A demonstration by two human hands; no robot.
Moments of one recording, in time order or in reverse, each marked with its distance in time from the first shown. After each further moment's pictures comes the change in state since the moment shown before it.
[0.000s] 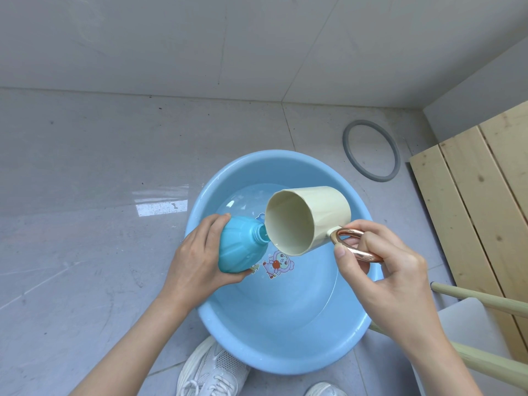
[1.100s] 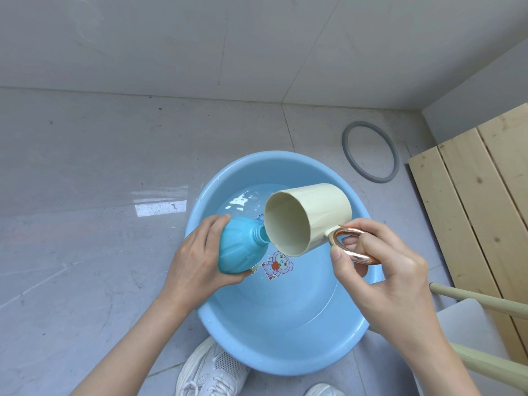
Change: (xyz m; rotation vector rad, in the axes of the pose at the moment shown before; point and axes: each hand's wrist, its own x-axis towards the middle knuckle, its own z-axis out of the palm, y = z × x) left_hand 0.000 0.000 0.000 -0.012 0.009 0.004; right_hand -0.002 -0.001 0.001 -0.133 0.031 -0.039
